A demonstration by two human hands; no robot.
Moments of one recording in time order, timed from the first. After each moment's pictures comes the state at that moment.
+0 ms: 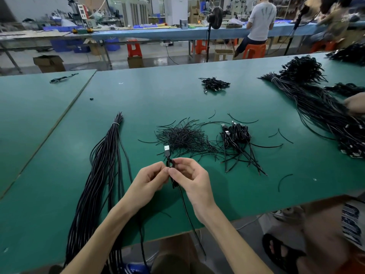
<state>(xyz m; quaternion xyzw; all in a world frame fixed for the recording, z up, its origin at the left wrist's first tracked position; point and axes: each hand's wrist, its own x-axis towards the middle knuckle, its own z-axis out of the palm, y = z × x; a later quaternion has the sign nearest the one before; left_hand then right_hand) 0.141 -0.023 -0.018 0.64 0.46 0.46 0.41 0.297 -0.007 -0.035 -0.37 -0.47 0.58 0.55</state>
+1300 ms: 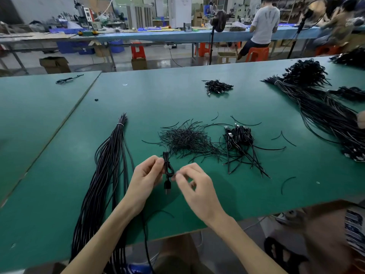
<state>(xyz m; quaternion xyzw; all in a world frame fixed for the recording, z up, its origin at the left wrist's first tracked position) 0.133 -0.021 -0.023 0.55 0.48 0.55 0.41 0.309 -0.021 -0.023 -0.40 -0.70 0.37 0.45</state>
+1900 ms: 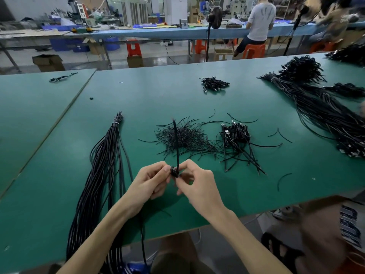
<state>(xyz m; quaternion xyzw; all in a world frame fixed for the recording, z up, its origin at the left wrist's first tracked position) 0.139 -0.025 -0.021 0.60 0.41 0.48 0.50 0.320 -0.015 -0.020 -0.44 -0.71 0.37 0.41</state>
